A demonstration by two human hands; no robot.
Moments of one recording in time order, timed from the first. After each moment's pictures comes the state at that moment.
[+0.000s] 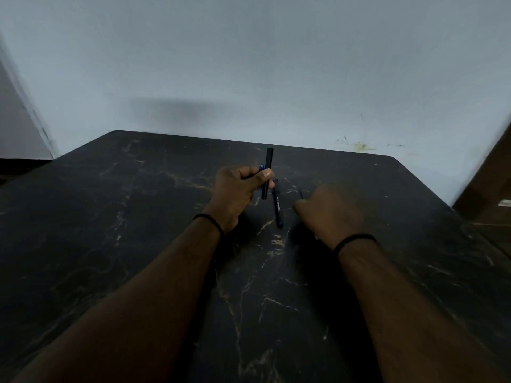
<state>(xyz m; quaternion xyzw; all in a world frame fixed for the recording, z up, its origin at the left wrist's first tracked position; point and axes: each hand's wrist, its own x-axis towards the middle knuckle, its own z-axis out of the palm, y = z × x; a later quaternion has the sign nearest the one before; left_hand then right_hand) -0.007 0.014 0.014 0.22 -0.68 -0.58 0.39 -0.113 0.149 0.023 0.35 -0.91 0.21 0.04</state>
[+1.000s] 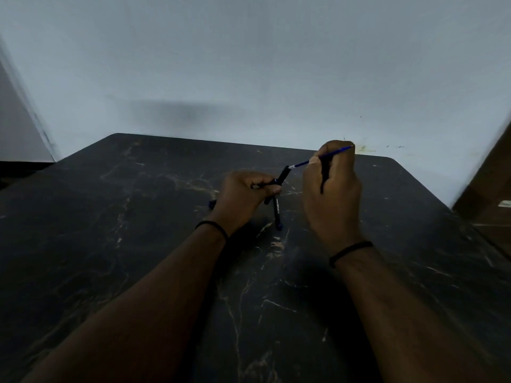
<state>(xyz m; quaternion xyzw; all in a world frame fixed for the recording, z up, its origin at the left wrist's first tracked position) -0.008 0.021 0.014 0.17 -0.80 -0.44 0.38 -0.095 0.149 0.032 0.43 -0.63 0.61 0.23</state>
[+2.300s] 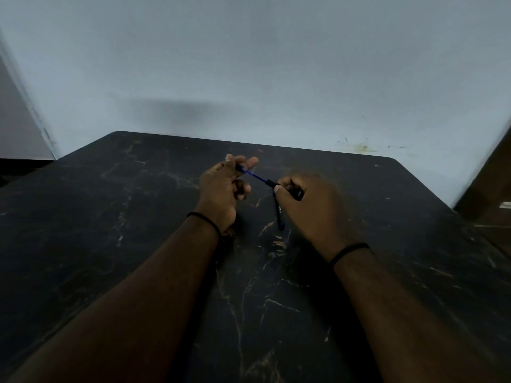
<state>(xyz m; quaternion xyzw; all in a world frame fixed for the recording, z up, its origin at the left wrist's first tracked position) 0.003 0.006 0.021 0.23 -0.48 -0.74 0.41 -0.106 0.134 0.006 0.49 -0.72 0.46 0.15</state>
